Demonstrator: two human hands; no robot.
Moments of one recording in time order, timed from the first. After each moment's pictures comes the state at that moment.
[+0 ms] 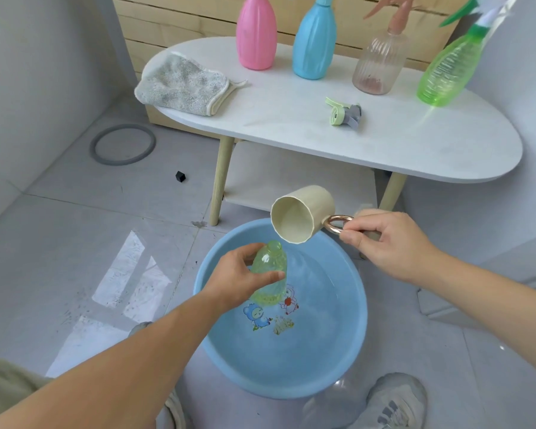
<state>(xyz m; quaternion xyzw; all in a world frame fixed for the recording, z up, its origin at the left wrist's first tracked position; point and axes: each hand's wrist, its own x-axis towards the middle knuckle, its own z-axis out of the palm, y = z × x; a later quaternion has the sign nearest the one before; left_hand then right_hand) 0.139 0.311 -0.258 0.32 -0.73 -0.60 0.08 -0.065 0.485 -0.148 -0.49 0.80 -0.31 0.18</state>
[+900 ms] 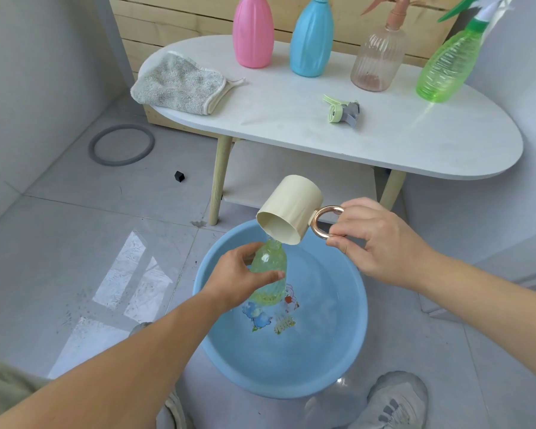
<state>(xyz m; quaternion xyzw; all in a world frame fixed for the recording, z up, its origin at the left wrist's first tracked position) 0.137 0.311 -0.261 0.33 -0.74 -0.58 0.07 -0.061 0.478 -0.153 -0.66 0.72 -0.23 0.00</state>
